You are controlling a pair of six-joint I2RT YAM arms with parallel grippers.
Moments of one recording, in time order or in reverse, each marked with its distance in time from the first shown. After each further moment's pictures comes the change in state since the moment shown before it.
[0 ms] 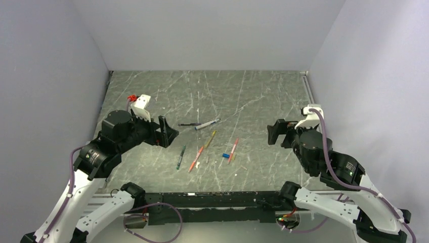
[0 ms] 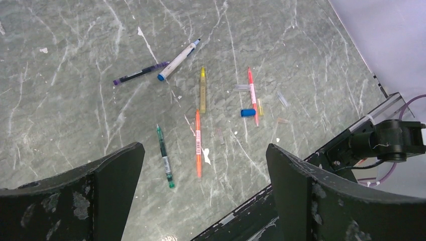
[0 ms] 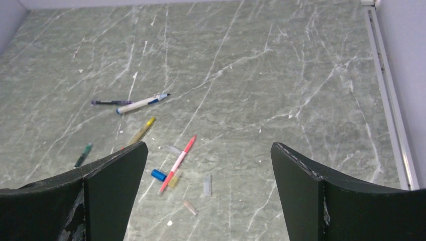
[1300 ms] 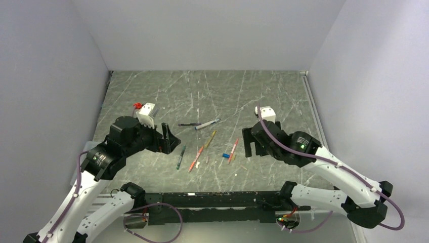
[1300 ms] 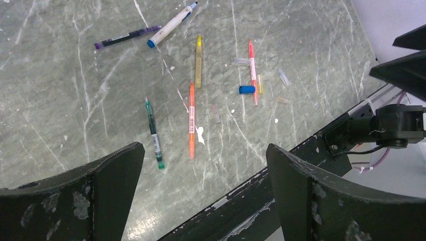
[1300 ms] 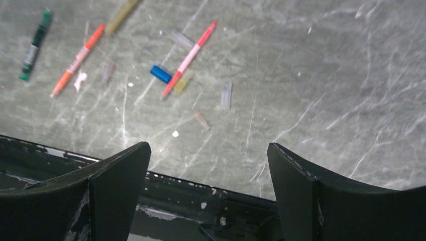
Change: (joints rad) left arm 0.000 -0.039 -0.130 0.001 0.035 -0.058; right arm 0.000 0.362 0.053 -0.238 -0.307 0.172
